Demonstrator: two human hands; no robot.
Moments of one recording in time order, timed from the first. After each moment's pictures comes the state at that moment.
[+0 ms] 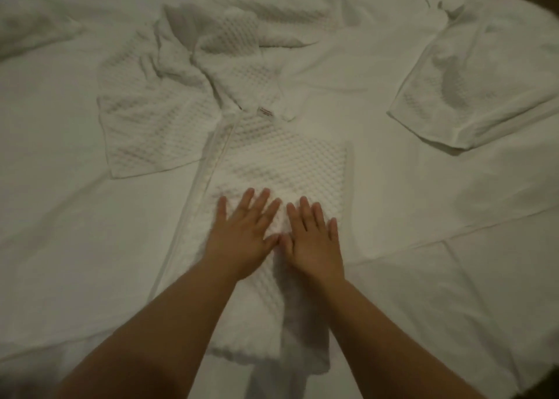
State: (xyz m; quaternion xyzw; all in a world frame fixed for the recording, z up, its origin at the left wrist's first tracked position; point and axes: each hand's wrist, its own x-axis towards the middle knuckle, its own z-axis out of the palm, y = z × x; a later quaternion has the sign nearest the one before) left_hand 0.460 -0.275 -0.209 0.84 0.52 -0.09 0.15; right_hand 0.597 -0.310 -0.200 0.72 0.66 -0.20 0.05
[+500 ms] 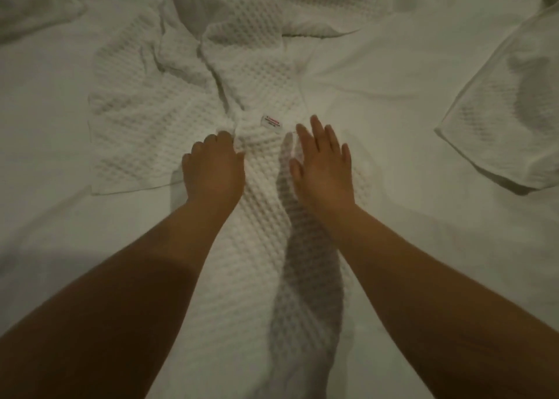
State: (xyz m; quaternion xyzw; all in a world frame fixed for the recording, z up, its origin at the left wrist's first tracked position) left_hand 0.467 -0.130 -0.201 0.62 0.77 0.10 0.13; right_hand 0.624 -0.138 -0.198 0.68 0.72 -0.14 -0.05
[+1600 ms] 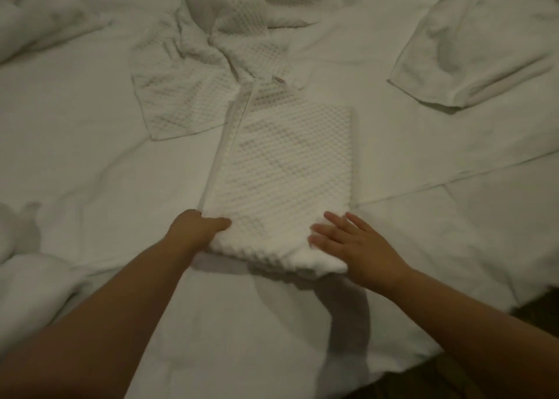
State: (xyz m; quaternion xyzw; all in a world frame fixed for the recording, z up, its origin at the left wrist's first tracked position) left_hand 0.353 -0.340 -0.183 0.41 0.74 0.11 0.52; right_hand 0.637 -0.414 -0.185 0.44 0.89 -0.02 0.08
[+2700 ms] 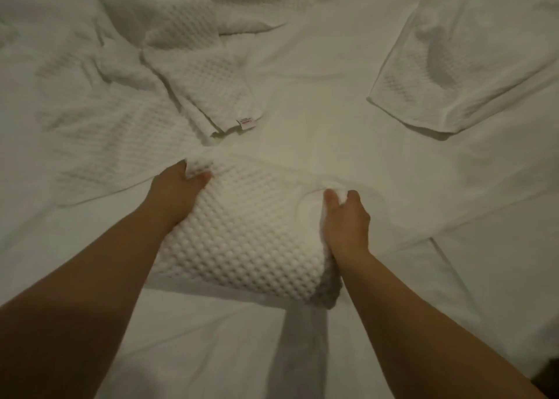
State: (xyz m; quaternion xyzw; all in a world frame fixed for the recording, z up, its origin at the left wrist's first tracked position) left_hand 0.452 -0.179 -0.176 0.53 0.70 0.17 0.45; right_hand 0.671 -0.261 -0.182 0.87 0.30 -0.29 -0.27
